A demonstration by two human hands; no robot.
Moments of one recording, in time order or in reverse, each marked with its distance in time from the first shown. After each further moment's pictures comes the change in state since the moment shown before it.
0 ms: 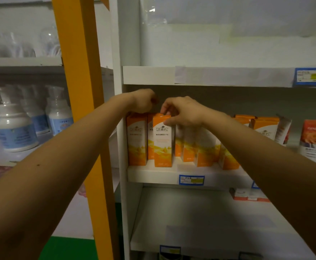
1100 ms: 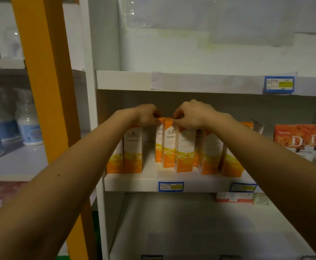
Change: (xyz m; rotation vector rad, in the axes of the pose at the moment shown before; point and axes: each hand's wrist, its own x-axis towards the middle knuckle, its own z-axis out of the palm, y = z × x) left_hand 0.032 0.043 0.029 -0.101 -0.073 0.123; right_hand -0.023 0.039 -0.035 -0.373 -0.011 0.265
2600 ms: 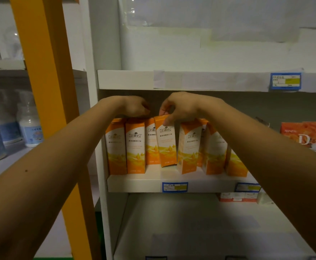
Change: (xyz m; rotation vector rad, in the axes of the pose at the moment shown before) left_hand -0.021 -0.011 -0.029 -0.065 -0.060 -0.190; right_hand 0.026 -0.015 -0.010 0.198 -0.157 -0.193
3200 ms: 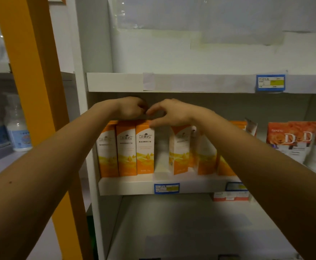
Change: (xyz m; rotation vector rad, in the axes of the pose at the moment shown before) left_hand 0.000 0.009 0.004 -0.040 0.082 0.118; right_hand -0.008 0.001 0.012 0.087 0.070 -0.081
